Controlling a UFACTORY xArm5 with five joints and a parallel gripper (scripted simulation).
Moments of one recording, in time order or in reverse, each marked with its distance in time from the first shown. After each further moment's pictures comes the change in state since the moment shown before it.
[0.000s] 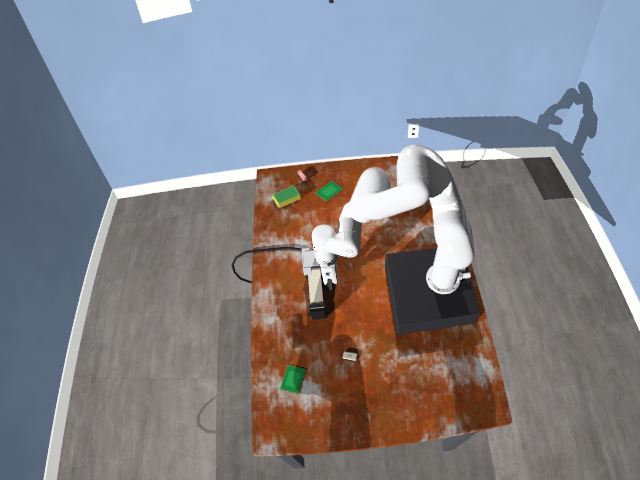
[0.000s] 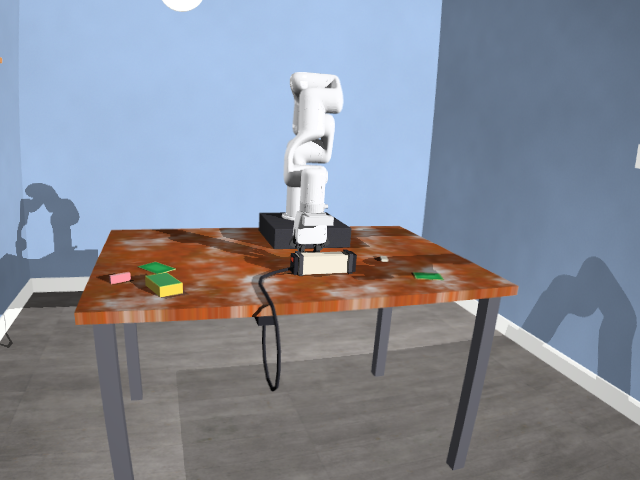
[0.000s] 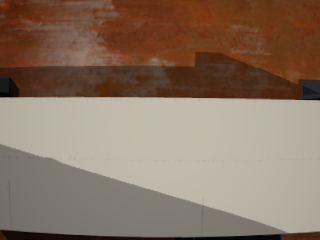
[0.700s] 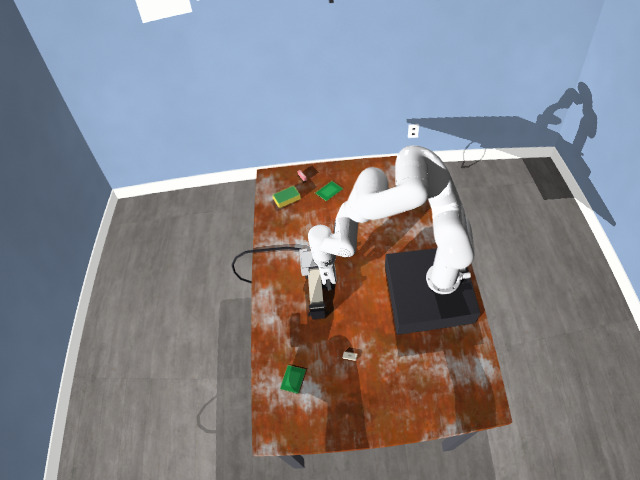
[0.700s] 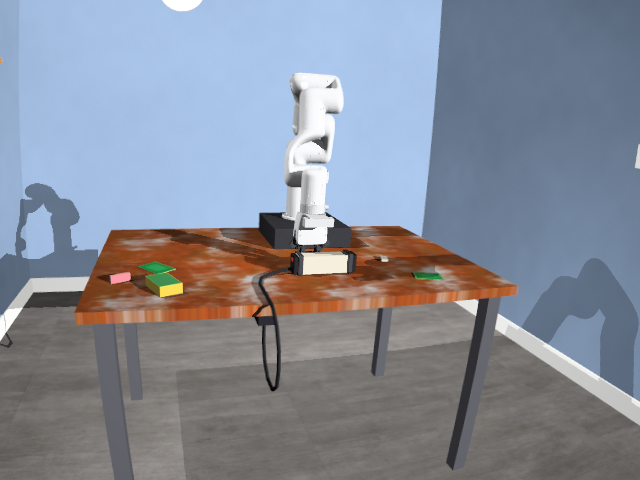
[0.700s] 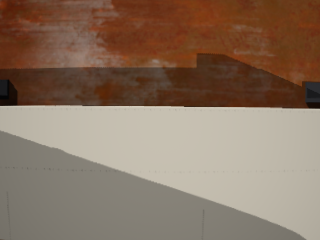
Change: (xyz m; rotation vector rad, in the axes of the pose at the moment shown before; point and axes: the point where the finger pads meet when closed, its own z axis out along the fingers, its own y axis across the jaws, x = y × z) arm 0.002 0.000 0.001 0.006 -0.035 -0.001
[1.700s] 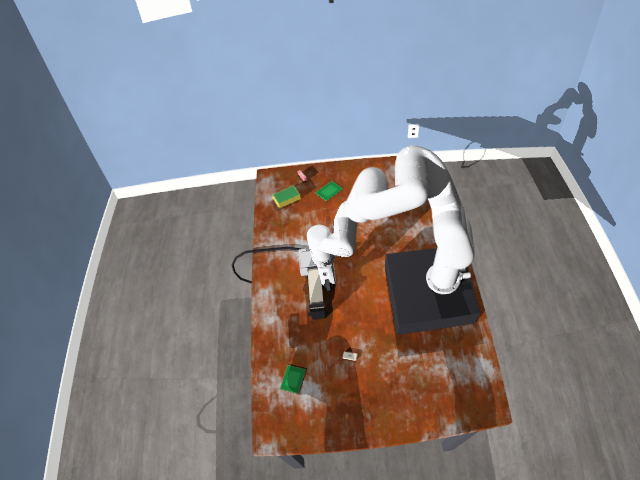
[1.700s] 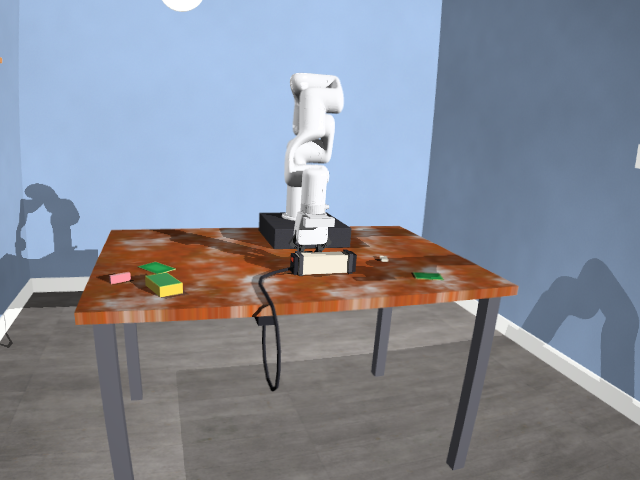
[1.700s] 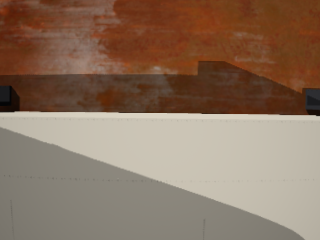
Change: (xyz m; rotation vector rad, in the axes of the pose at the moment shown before) arm 0.003 0.000 -0.001 0.001 -0.001 -0.002
